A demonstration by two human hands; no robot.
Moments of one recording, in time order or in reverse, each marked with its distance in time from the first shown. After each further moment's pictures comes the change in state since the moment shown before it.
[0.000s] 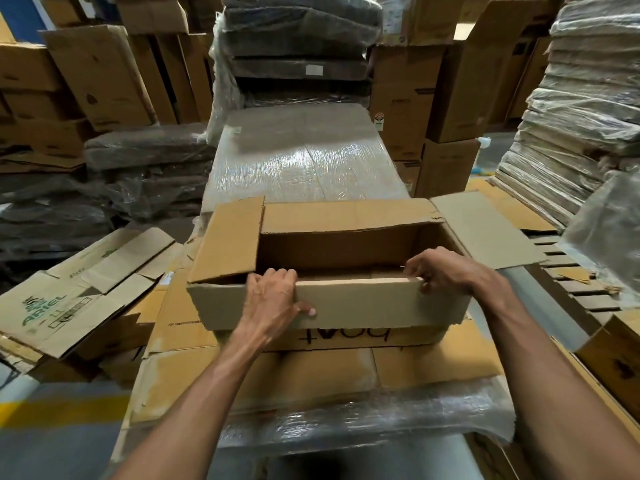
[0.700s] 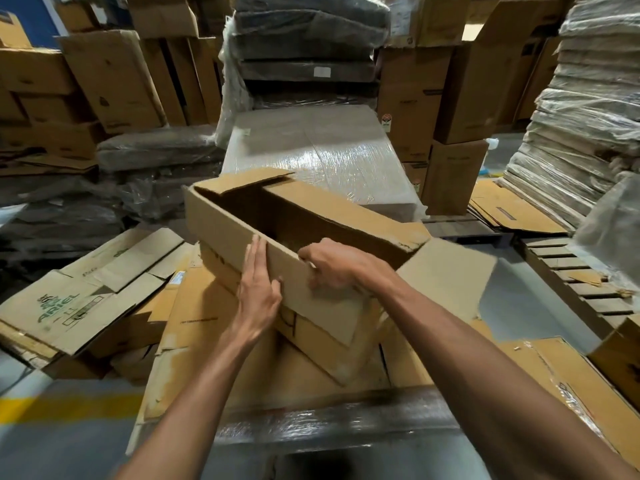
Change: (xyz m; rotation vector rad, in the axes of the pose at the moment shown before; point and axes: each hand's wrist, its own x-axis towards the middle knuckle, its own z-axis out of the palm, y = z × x) left_hand -0.007 -0.032 -0.007 -0.559 0.238 -0.237; right_hand 0.045 -0.188 0.007 -0.032 0.058 -0.278
